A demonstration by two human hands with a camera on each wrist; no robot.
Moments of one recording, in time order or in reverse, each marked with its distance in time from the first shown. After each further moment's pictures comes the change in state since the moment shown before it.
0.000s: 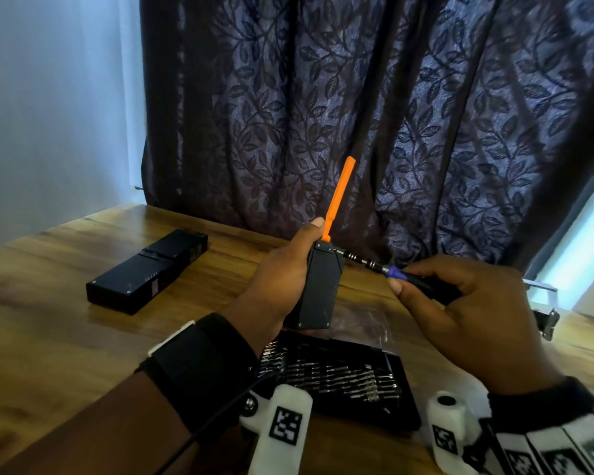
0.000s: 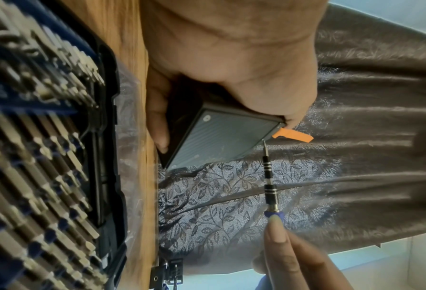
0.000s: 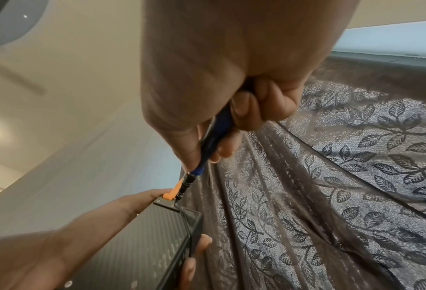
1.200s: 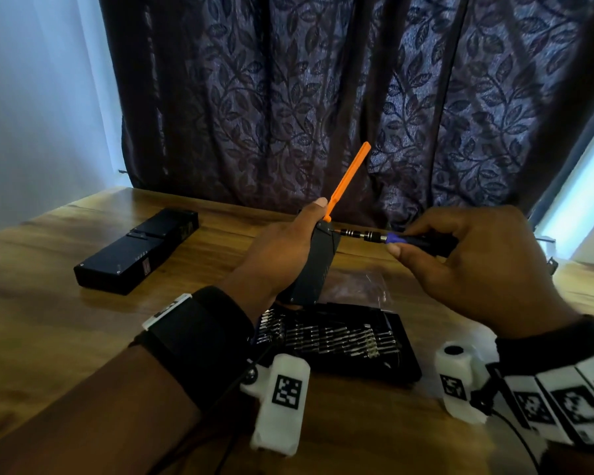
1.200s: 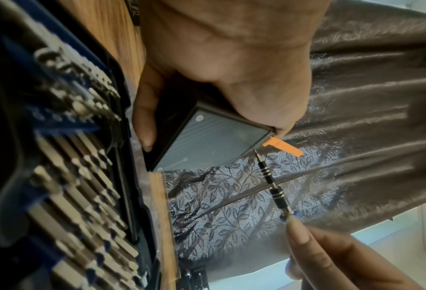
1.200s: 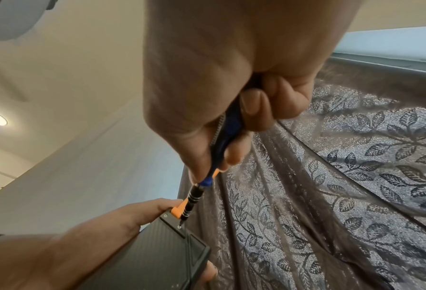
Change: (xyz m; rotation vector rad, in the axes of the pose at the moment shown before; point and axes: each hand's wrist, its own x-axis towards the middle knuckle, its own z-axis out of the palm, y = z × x) left_hand 0.014 -0.011 0.000 0.318 0.058 -0.010; right_hand 0.001 0.002 -0.007 -0.158 -0.078 0.044
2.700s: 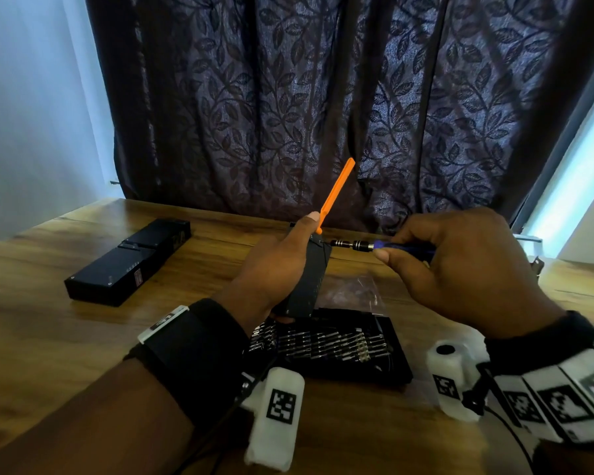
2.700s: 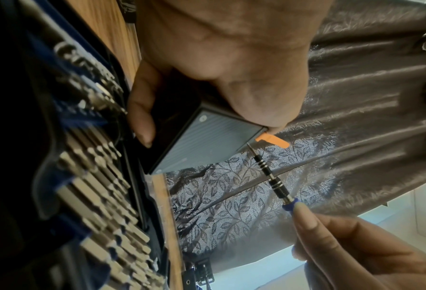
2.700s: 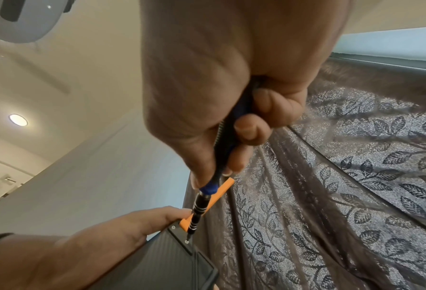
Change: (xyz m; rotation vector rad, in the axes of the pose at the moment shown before) left_hand -0.008 -0.002 0.005 0.057 0.028 -0.017; right_hand 0.003 -0.004 -0.005 -0.072 -0.067 -0.051
